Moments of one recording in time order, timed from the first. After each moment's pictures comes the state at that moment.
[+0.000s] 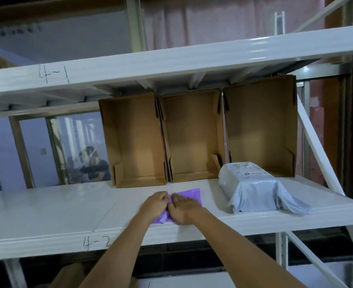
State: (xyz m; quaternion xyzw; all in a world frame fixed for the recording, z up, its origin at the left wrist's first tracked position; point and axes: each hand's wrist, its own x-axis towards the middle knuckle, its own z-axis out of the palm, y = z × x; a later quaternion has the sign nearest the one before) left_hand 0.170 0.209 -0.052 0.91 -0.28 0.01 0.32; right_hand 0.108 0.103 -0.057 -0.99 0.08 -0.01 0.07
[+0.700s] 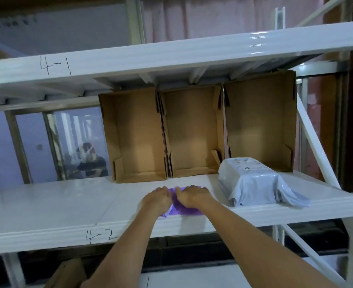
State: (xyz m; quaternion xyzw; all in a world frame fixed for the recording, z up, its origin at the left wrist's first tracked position) left_hand 0.171 0.201 -0.056 0.95 -0.26 0.04 0.16; right_hand 0.115 0.084 -0.052 -0.97 0.20 -0.04 0.12
